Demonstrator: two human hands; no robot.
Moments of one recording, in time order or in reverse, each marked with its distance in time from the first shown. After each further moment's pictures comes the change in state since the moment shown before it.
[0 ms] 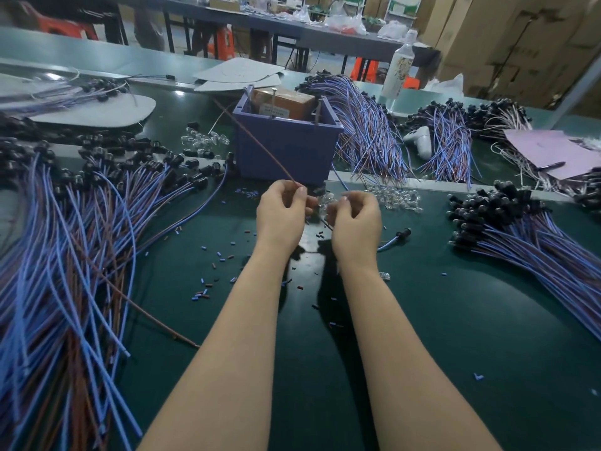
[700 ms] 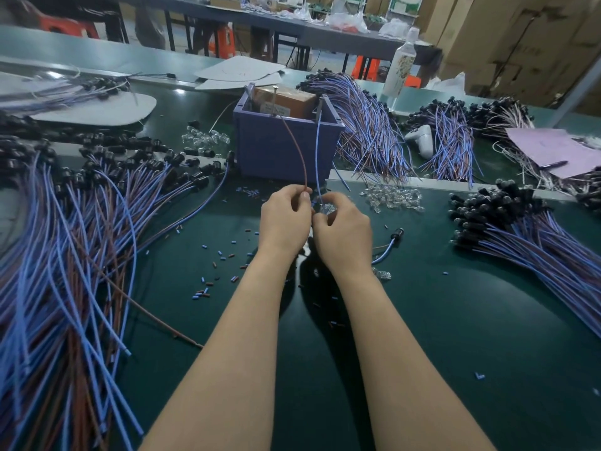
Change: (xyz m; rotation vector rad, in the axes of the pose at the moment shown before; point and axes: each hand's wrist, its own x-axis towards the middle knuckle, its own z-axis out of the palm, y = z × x) left_hand -0.001 -0.002 -0.001 0.317 -0.027 0.072; right_hand -0.009 0.000 -0.001 -0.502 -0.183 -0.190
